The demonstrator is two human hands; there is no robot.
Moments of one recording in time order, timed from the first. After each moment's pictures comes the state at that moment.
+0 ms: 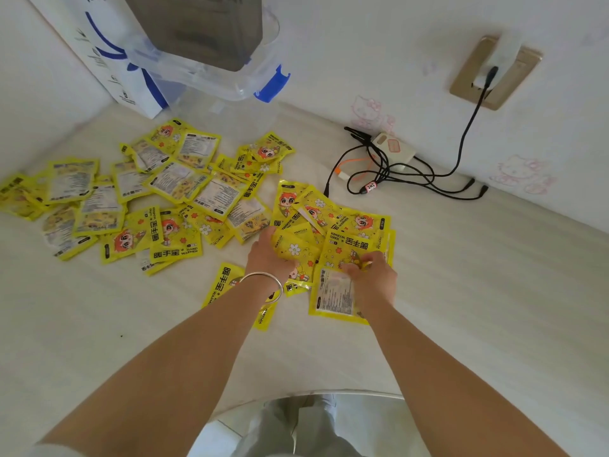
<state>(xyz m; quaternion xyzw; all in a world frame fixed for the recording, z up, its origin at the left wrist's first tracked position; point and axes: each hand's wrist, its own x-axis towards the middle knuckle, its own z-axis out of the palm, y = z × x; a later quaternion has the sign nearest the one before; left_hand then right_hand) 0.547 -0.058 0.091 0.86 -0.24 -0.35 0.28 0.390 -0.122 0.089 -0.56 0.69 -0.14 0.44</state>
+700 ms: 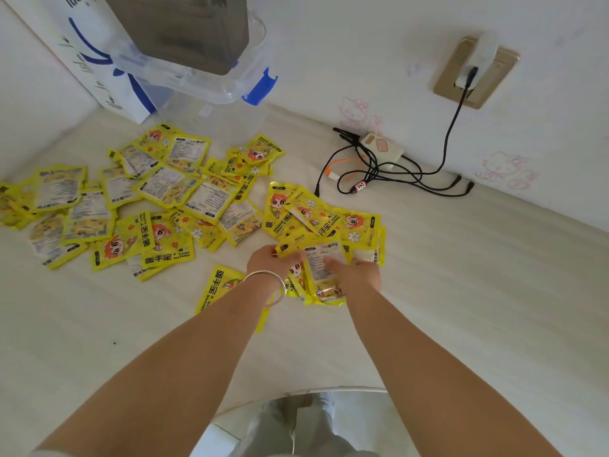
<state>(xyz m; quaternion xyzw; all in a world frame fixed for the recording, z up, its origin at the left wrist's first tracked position) 0.532 -0.063 0.100 0.84 -0.15 -0.42 0.31 0.404 -0.126 0.087 -0.41 0.76 -0.09 0.50</state>
